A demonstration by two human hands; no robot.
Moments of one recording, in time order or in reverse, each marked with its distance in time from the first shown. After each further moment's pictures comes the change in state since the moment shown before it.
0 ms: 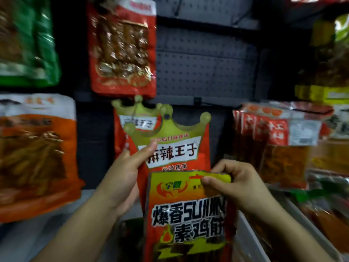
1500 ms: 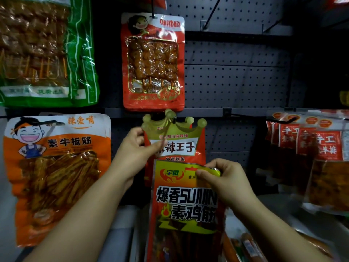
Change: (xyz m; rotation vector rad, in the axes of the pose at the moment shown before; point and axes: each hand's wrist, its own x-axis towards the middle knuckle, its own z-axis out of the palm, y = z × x) left_hand 0.066 0.039 -0.080 0.546 0.340 0.144; right_hand 0.070 0.011 0.083 -0.099 0.164 0.160
